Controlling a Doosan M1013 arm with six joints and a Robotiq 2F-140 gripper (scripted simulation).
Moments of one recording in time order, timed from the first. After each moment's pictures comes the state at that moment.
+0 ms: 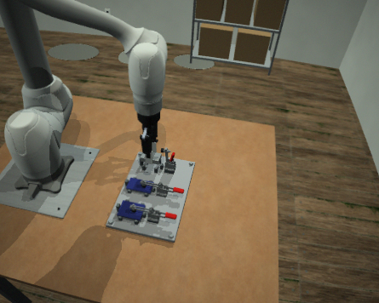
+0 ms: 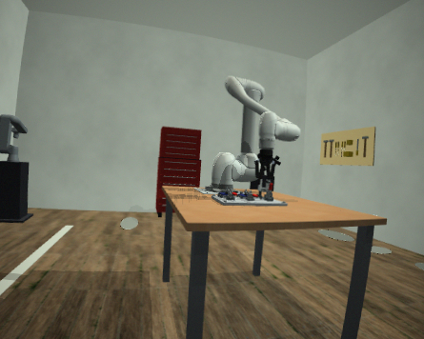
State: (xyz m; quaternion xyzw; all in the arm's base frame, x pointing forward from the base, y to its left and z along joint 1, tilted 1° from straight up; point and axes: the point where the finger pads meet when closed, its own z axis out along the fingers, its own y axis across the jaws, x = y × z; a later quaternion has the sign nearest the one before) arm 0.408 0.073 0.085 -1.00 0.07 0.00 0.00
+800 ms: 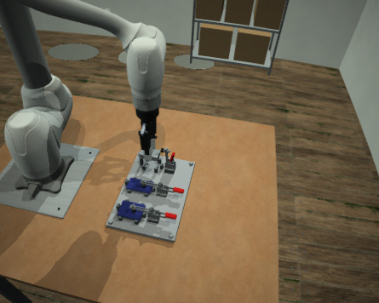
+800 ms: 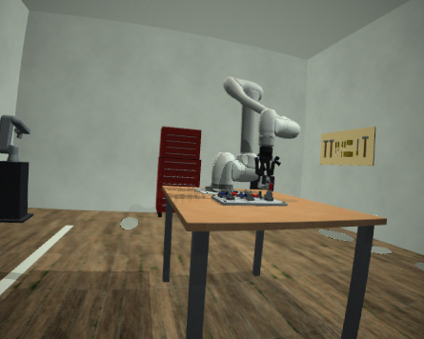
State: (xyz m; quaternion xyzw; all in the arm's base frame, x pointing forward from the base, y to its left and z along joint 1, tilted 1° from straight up) arm 0.404 0.073 0.102 -1.00 0.07 0.00 0.00
